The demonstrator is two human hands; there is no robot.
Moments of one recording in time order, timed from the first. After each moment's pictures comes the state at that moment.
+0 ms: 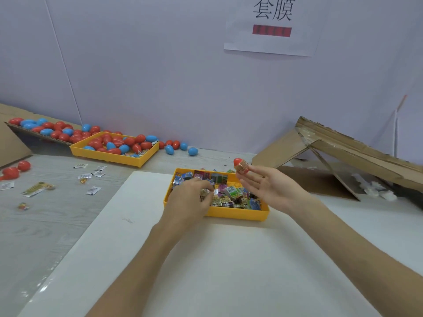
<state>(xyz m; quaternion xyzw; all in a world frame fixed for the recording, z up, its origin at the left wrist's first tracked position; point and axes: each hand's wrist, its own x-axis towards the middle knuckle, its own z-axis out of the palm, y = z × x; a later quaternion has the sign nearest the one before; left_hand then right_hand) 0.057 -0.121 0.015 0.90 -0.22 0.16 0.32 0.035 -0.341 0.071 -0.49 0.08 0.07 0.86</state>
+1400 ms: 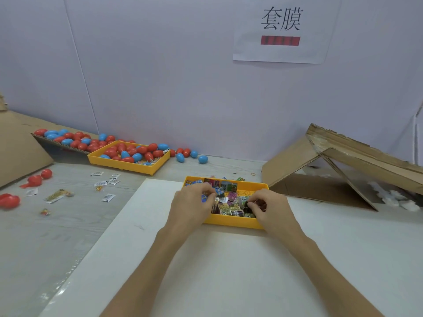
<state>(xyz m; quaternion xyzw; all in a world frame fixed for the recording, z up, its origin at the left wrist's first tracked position) 0.063 -0.112 0.021 0.90 -0.15 0.17 0.37 0.028 -0.336 0.010 -0.92 -0.10 -0.26 0.28</state>
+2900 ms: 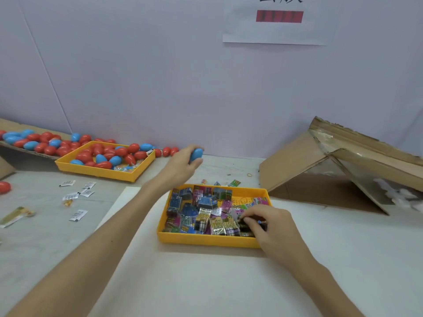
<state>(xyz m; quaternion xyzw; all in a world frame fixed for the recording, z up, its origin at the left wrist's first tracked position) 0.203 -0.117 0.059 0.88 -0.24 0.08 0.39 0.023 -0.334 0.013 -0.91 -0.10 -0.21 0.33</state>
